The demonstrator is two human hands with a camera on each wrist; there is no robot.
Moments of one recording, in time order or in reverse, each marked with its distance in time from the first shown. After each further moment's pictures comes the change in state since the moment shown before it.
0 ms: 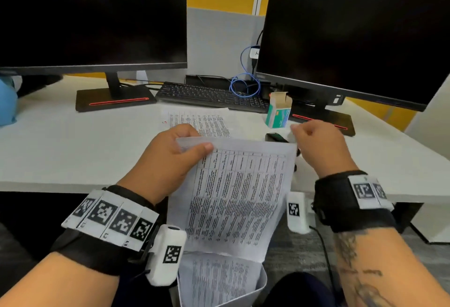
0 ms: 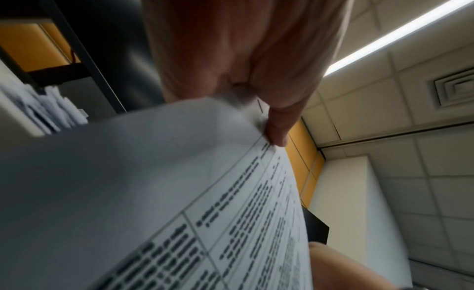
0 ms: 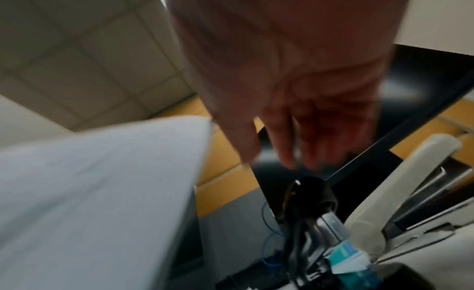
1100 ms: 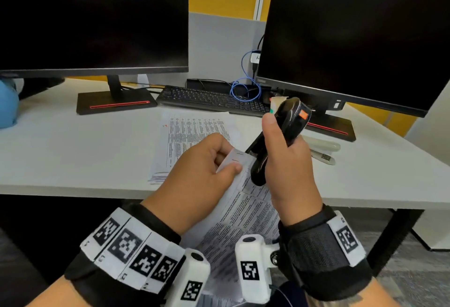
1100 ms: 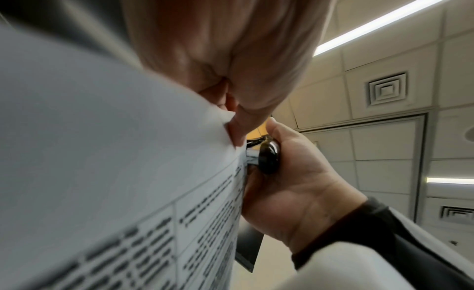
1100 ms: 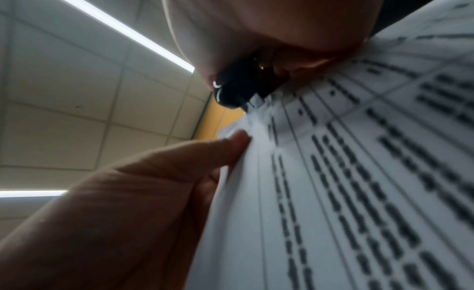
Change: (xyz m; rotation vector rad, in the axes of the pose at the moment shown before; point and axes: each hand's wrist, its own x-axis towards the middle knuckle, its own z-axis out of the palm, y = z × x) left_hand -0.023 0.030 0.034 0.029 -0.080 0.079; right_hand -0.082 -0.066 0.011 0.948 -0.012 -0.102
